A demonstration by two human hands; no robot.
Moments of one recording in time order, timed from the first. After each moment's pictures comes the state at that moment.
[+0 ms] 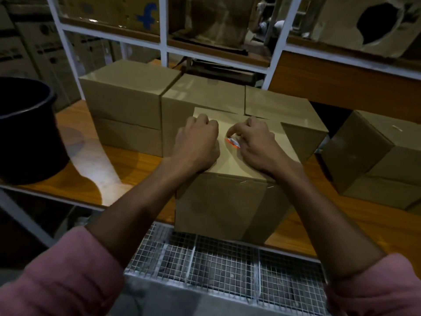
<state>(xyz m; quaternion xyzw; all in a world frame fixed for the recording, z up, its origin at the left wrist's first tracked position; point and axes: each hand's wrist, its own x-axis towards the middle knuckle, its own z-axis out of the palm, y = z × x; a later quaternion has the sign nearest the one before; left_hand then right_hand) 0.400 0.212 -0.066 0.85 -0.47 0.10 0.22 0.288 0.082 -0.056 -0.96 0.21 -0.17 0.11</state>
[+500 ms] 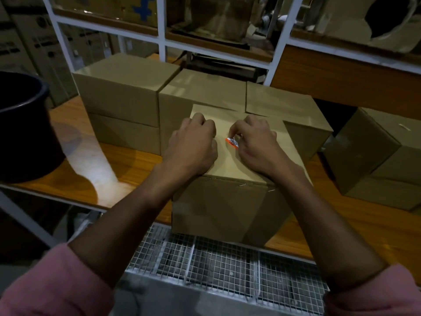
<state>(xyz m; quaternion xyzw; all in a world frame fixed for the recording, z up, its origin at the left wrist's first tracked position) 0.401 0.213 -0.074 0.85 -0.46 0.09 0.25 0.293 0.080 -0.061 -0.96 0.21 -0.18 0.09</state>
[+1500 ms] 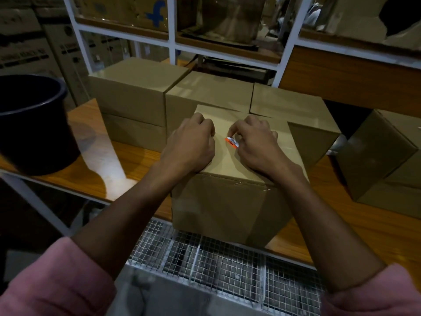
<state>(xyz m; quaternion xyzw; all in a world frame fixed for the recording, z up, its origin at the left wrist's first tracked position) 0.397 0.214 -0.073 0.86 -0.44 0.09 0.25 0.291 0.078 -0.060 -0.96 0.21 -0.17 0.10</state>
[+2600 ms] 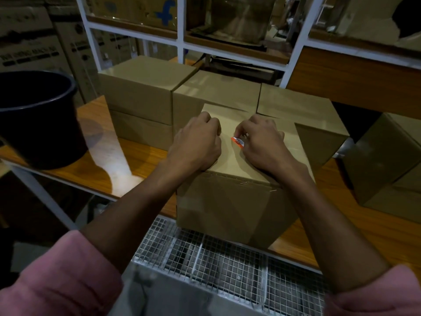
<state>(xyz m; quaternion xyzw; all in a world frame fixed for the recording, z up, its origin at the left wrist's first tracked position) 0.395 0.215 -0.071 0.86 -0.44 0.09 0.25 0.291 0.077 -0.057 -0.96 0.20 -0.17 0.10</state>
